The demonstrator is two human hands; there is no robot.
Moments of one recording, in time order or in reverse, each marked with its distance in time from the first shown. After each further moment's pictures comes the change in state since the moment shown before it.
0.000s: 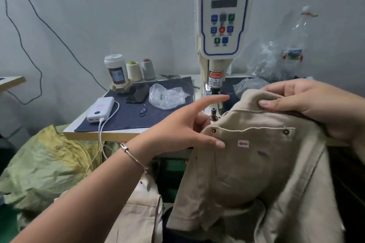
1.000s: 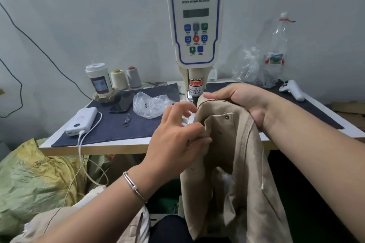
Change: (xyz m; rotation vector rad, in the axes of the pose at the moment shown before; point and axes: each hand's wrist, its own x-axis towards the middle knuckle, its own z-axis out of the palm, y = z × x) left_hand 0.023 -0.024 0.038 0.806 0.567 0.390; right_hand 0.073 -0.003 0.007 0.398 -0.078 0.282
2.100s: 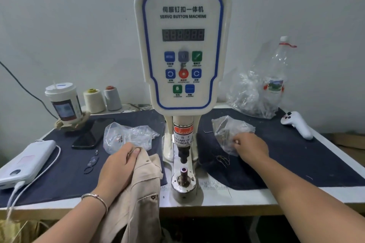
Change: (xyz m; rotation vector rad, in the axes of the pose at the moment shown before) left_hand 0.015 -0.211 0.097 -0.049 -0.039 -0.793; right_hand 0.161 0.041 -0.184 -1.346 0.861 0.026
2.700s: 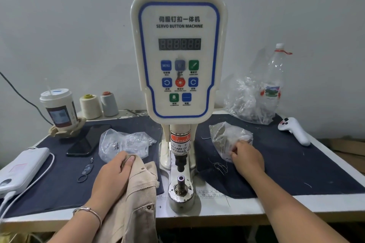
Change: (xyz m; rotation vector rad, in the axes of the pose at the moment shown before) left_hand 0.000 -0.004 0.003 -0.034 0.020 -0.022; right_hand 0.002 0.006 0.027 0.085 0.214 0.040
